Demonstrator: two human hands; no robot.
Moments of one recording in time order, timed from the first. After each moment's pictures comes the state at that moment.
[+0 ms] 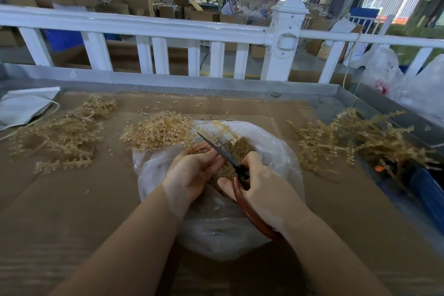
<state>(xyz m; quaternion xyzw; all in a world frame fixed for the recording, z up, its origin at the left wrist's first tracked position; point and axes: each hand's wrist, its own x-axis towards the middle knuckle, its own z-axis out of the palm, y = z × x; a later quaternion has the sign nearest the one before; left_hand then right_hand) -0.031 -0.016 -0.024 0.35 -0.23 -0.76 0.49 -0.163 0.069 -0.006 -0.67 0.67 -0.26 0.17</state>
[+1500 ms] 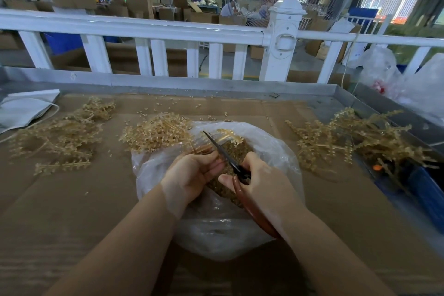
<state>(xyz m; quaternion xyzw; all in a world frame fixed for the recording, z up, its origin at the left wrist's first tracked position) -0.032 -0.013 -0.019 0.40 -0.26 -0.76 0.44 -0.166 0.064 -0.008 -0.67 0.68 -0.27 0.14</state>
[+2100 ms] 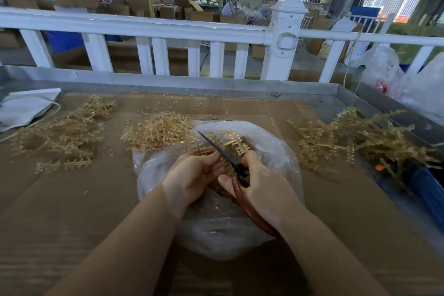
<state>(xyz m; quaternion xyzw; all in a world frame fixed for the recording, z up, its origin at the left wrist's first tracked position) -0.031 -0.011 -0.020 0.39 -0.28 -0.76 0.44 -0.165 0.063 -0.015 -0.68 0.66 -0.28 0.14</state>
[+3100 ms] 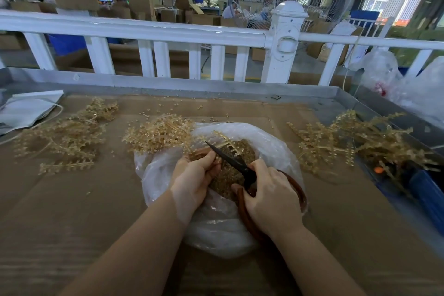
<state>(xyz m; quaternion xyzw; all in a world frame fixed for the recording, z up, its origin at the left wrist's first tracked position) -0.040 -0.010 -0.027 0.41 -0.23 -0.70 0.54 -0.175 0.064 -0.051 -0.66 0.70 -0.29 -0.04</state>
